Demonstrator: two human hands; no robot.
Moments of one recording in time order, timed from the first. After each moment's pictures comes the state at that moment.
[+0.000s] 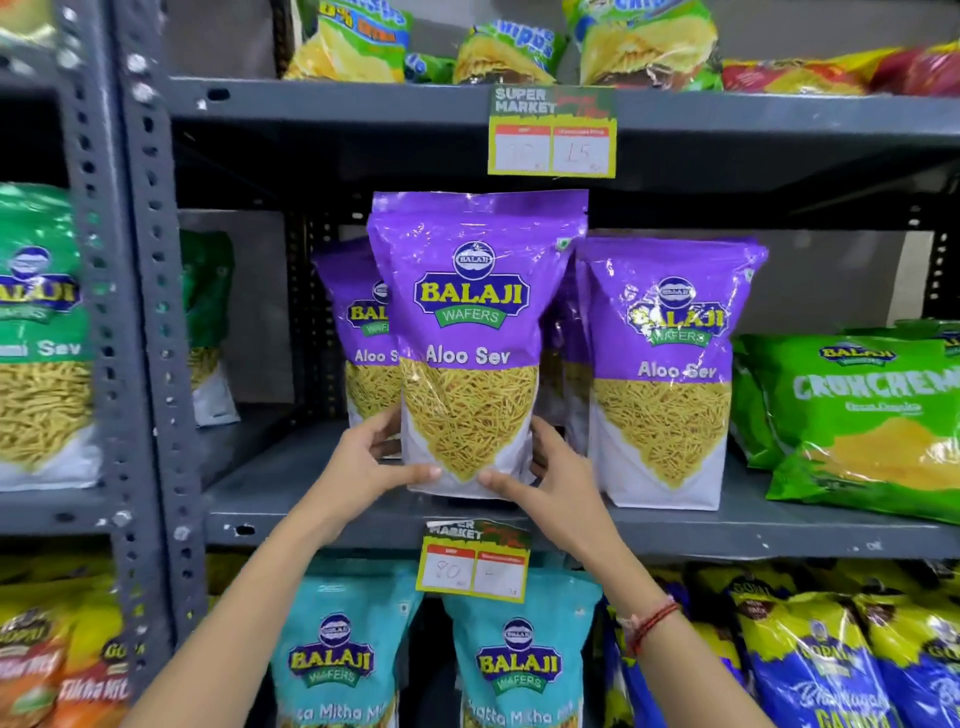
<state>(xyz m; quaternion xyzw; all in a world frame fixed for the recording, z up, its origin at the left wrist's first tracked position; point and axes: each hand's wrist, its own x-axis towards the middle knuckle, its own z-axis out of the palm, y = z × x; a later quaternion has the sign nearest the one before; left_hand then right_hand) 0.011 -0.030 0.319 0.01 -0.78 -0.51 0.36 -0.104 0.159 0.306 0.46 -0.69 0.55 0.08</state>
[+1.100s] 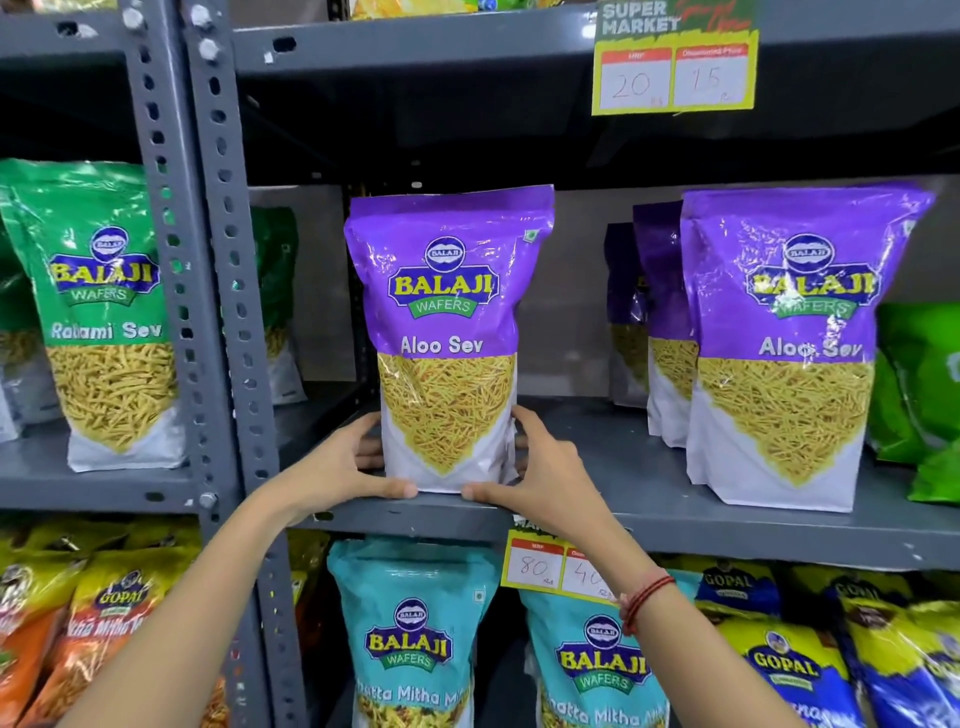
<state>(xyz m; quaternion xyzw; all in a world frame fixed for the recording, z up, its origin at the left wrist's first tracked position) 0.074 -0.130 0.310 0.11 -0.86 -0.45 0.23 -0.075 0.067 0.303 0.48 -0.77 0.43 0.02</state>
